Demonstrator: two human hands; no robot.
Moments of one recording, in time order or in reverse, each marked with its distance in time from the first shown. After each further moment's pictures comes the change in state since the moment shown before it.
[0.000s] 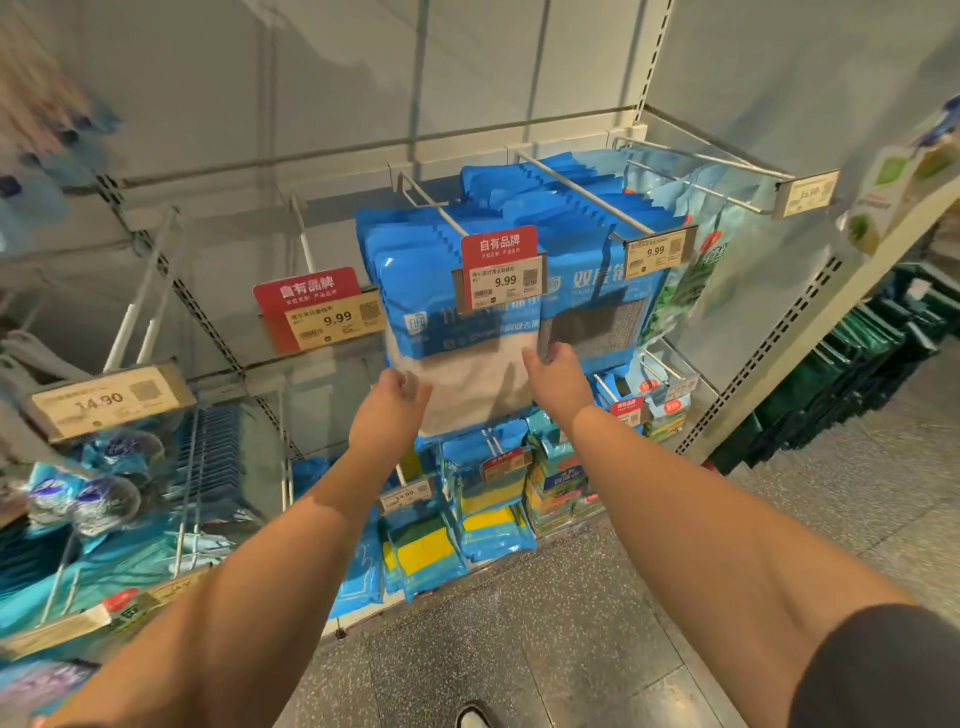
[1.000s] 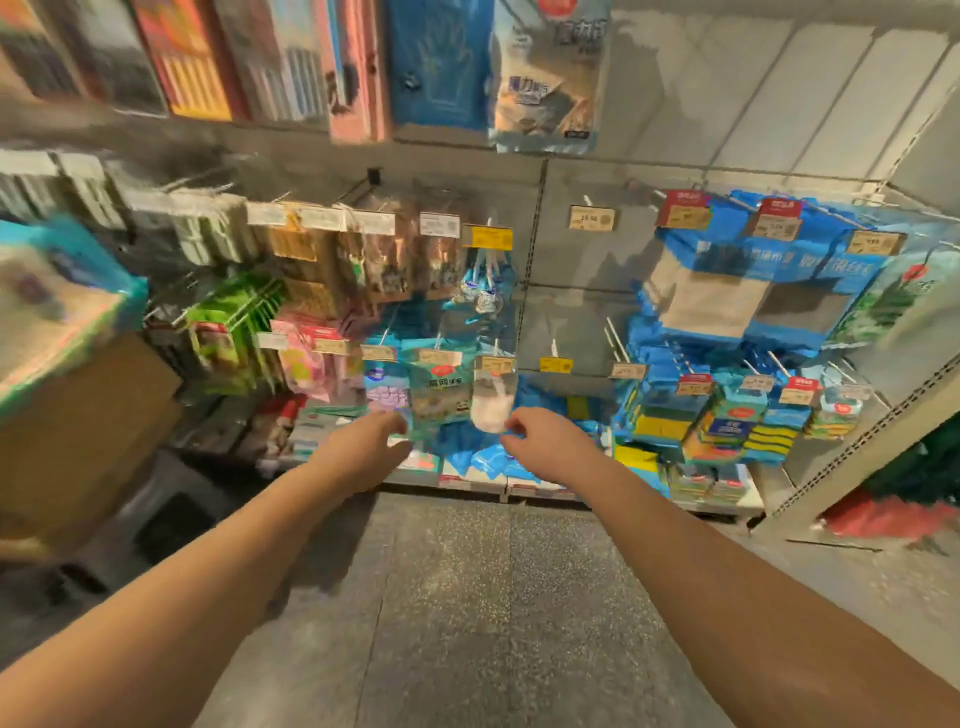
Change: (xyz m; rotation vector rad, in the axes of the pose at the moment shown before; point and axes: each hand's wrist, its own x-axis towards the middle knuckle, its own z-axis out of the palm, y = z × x) left_hand -0.564 -0.343 -0.243 0.374 0.070 -0.067; right_hand -0.625 -0.004 0.134 -0.719 -0.595 -0.668
